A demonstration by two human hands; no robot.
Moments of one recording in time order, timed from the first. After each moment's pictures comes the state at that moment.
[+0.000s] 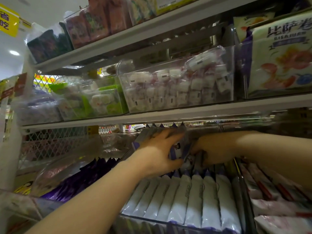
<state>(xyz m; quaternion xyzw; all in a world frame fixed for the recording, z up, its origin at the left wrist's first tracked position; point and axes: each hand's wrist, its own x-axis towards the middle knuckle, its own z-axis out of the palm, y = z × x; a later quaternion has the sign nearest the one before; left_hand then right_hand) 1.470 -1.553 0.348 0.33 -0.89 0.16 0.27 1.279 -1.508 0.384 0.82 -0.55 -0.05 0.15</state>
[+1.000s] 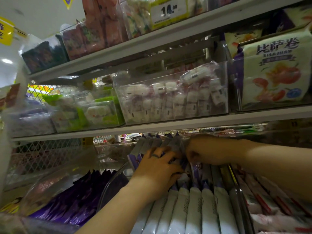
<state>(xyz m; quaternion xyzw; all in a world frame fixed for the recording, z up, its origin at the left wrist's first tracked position) 1.463 -1.559 0.328 0.29 -0.84 0.39 0.25 1.273 -1.521 0.393 0.84 -0.50 0.05 0.21</state>
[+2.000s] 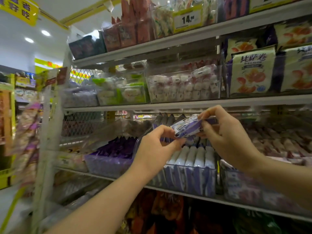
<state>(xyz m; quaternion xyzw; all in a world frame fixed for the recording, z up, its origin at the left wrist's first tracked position) 1.512 -1.383 0.298 0.26 -0.74 -0.19 0.59 1.330 -1.341 0.329 0.72 -0.37 0.58 0.05</state>
